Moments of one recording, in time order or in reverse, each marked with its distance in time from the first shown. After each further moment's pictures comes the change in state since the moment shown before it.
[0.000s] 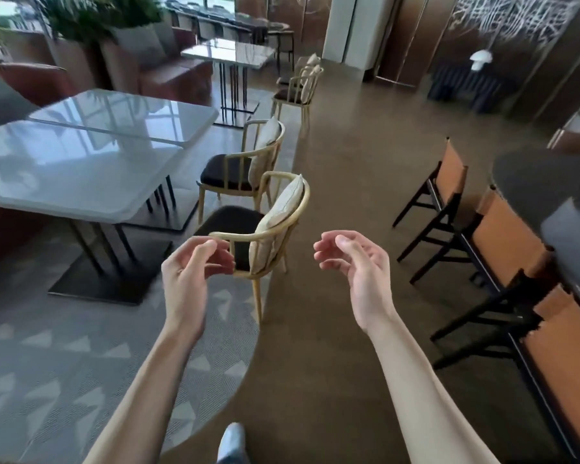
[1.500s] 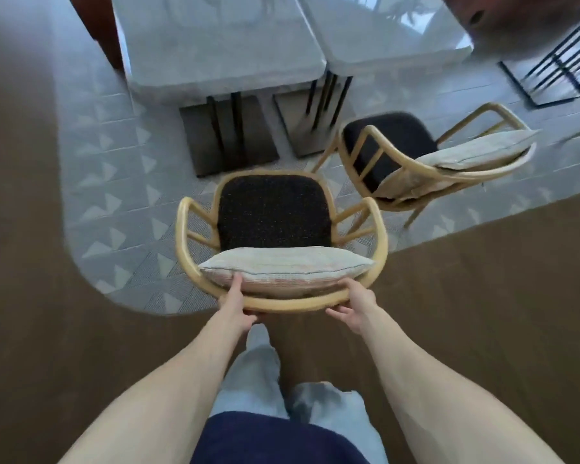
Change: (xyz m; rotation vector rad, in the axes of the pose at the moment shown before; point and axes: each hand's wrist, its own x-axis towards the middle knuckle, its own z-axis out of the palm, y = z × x) left_hand 0.434 -0.443 0.294 -0.780 1.461 -0.870; right_hand 0.741 0.397 -0.048 -0.560 -0.534 1.260
